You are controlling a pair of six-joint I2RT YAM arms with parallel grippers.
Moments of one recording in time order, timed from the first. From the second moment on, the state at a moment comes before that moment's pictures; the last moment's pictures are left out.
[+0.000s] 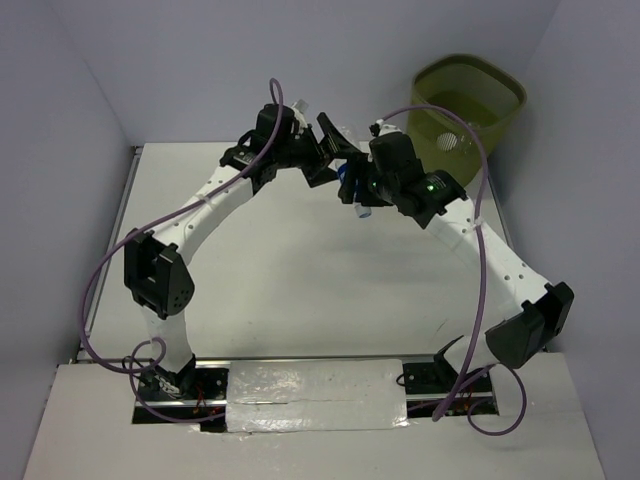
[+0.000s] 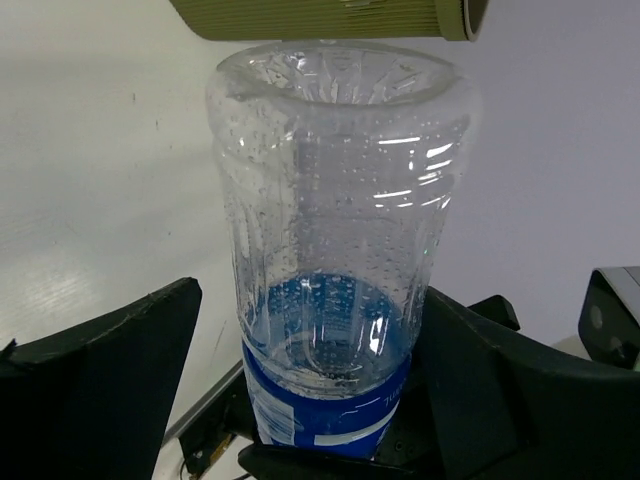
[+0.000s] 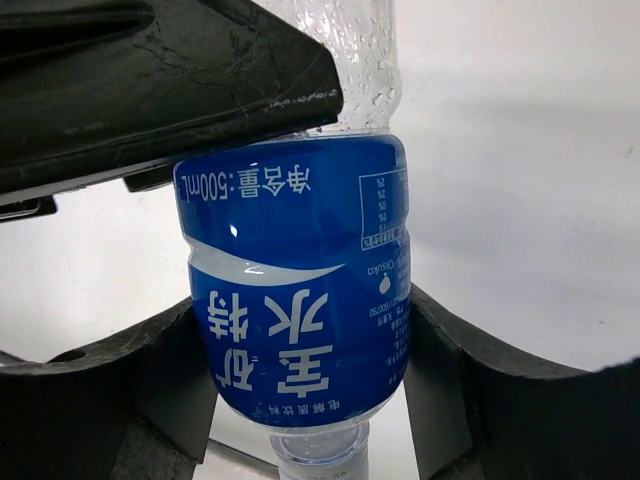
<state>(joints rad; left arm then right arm) -0.52 1.86 1.82 -0.34 0.47 -1.10 0.56 1.44 1.54 -0.74 0.10 0.49</state>
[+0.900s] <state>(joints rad) -0.17 1.24 1.52 -0.73 0.02 -0.79 0.01 1.88 2.39 -0.81 0.24 0.48</state>
